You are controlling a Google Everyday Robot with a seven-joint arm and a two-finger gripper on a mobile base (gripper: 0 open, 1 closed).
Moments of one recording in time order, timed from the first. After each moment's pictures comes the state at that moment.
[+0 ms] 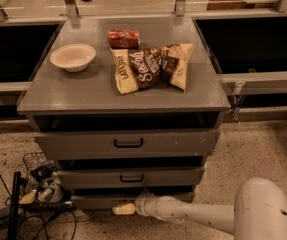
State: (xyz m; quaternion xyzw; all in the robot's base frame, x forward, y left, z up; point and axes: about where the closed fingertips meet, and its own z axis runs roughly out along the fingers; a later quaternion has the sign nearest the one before) arm 0.555 0.059 0.223 -0.23 0.86 0.31 0.33
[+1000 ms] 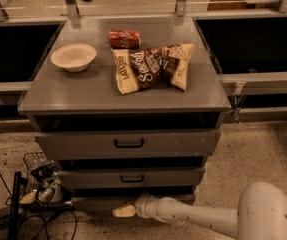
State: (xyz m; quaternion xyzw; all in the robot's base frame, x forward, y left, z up) arm 0.545 0.062 0.221 -0.23 0.86 0.32 0.33
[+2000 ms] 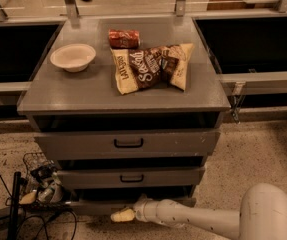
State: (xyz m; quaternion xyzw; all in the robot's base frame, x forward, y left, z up) arm 0.525 0.070 0.223 -0.25 0.85 0.34 0.31
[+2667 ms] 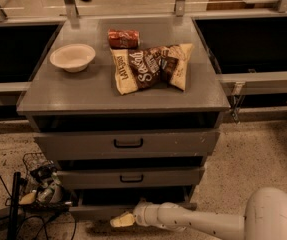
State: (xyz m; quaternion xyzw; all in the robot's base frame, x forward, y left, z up) arm 0.506 0.070 0.227 -0.25 0.85 0.35 0.30
